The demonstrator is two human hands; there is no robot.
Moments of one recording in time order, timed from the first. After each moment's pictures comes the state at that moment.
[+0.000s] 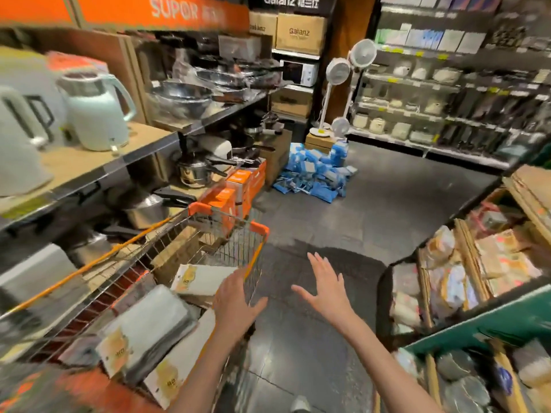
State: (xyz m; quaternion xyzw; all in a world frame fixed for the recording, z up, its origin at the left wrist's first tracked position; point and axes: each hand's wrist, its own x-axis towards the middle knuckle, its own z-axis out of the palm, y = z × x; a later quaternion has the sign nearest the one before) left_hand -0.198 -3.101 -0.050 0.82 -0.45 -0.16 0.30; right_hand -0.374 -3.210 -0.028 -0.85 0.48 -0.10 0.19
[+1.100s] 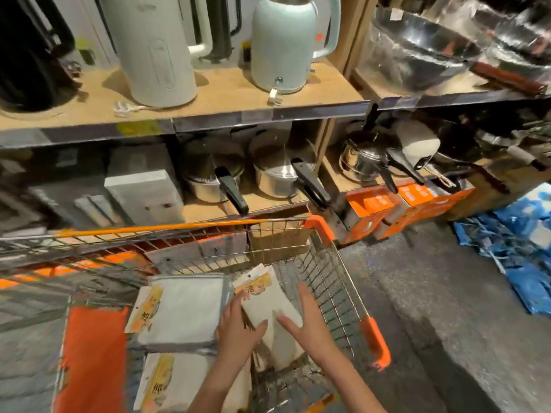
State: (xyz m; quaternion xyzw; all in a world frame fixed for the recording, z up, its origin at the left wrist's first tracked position) left_hand -0.017 -3.250 -0.198 0.89 0.06 -0.20 0.41; right_hand -0.046 -3.413 -0.195 -0.88 0.15 0.11 0.43
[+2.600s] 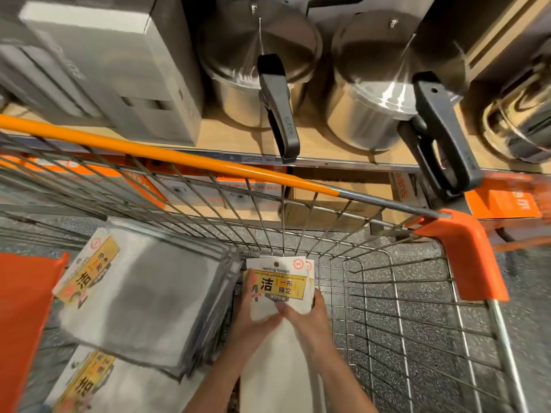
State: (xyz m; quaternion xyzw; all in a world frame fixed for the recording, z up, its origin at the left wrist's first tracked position) left_hand 0.058 -3.301 -0.453 0.62 0.22 -0.20 0.72; right_hand 0.076 -3.427 -0.456 -0.71 0.30 0.19 0.60
